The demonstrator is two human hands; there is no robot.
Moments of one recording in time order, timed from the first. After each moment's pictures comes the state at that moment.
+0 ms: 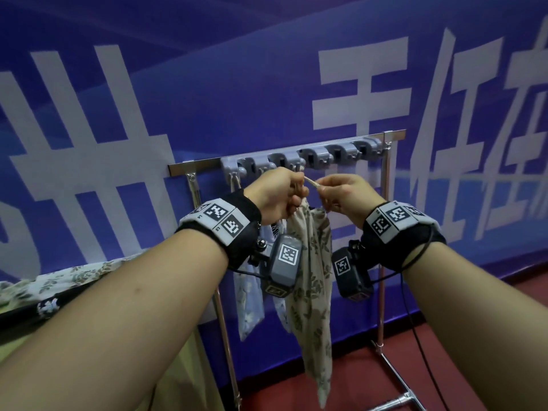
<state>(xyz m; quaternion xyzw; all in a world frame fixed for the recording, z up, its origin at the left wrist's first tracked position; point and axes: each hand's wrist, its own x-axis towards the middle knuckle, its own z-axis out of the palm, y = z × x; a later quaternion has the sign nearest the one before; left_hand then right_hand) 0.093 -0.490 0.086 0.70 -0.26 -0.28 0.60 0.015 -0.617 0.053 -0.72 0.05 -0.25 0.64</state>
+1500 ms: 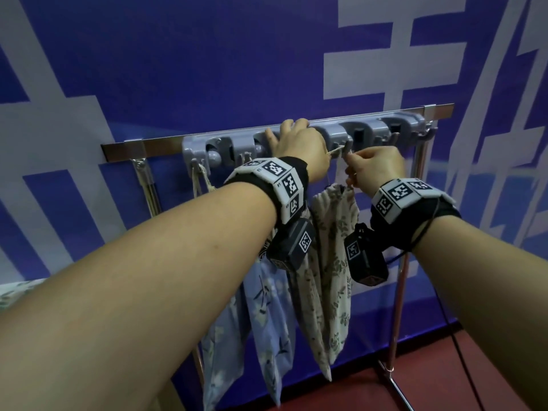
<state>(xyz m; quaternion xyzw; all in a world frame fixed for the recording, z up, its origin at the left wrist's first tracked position) 0.230 -0.632 0.068 0.89 -0.35 0.23 0.17 0.162 -0.738 0.026 -0.75 0.25 -0.41 0.45</state>
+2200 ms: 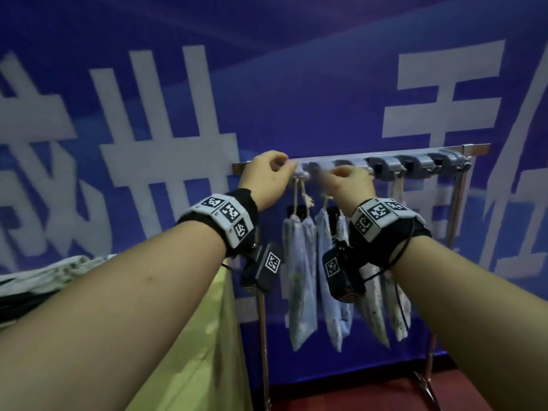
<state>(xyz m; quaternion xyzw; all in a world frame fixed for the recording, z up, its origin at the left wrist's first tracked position) 0.171 -0.378 0.099 0.80 -0.30 0.16 0.49 0.122 -0.529 0.074 -0.77 0.12 -0.36 0.52</state>
